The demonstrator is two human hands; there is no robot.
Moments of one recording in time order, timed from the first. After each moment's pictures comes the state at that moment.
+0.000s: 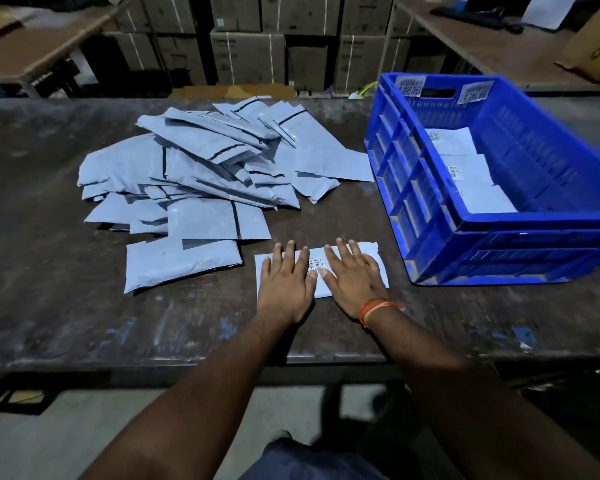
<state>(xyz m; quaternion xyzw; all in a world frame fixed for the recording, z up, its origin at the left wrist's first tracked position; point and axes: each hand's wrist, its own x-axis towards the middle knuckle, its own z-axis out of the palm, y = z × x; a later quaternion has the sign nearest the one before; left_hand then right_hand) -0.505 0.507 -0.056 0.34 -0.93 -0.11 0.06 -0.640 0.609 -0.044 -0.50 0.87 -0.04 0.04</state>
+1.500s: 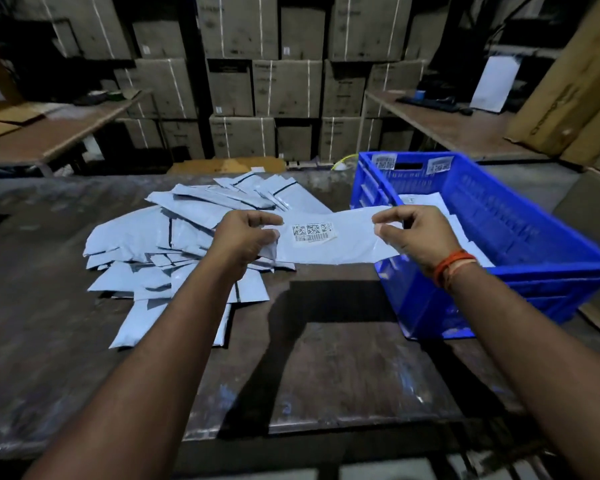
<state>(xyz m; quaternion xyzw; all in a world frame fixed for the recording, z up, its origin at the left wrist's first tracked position) -0.502 0.422 0.162 0.35 -0.71 -0.55 0.27 -0.716 0.630 0.162 -0.38 0.76 -0.52 0.07</state>
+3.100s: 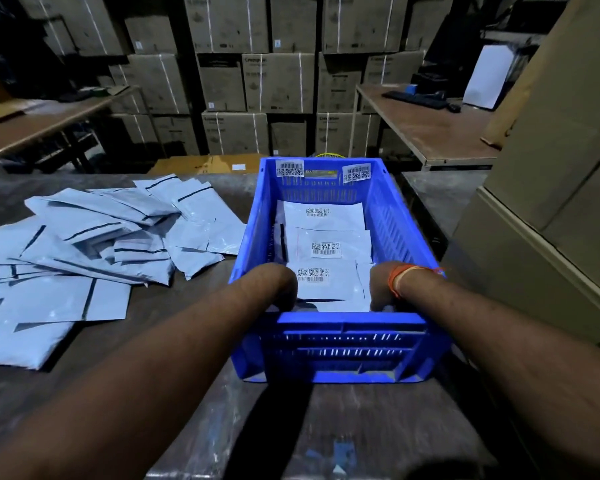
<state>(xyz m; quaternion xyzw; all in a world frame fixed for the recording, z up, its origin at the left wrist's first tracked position) -0.827 0.617 0.125 0.29 -0.91 -0.05 -0.28 -0.986 0.739 0.132 -0.49 0.82 0.24 0.18</state>
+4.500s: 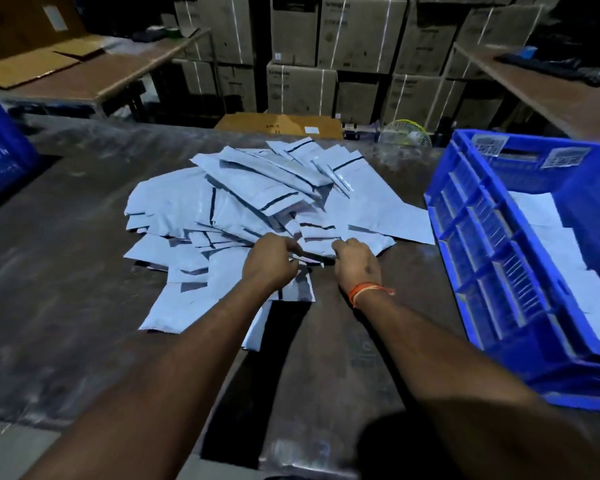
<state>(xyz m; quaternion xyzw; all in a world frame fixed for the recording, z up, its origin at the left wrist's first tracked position) -0.514 0.324 0.038 0.43 -0.87 -0.22 0.14 -0.683 0.405 -0.011 -0.51 0.85 -0.15 -0.02</state>
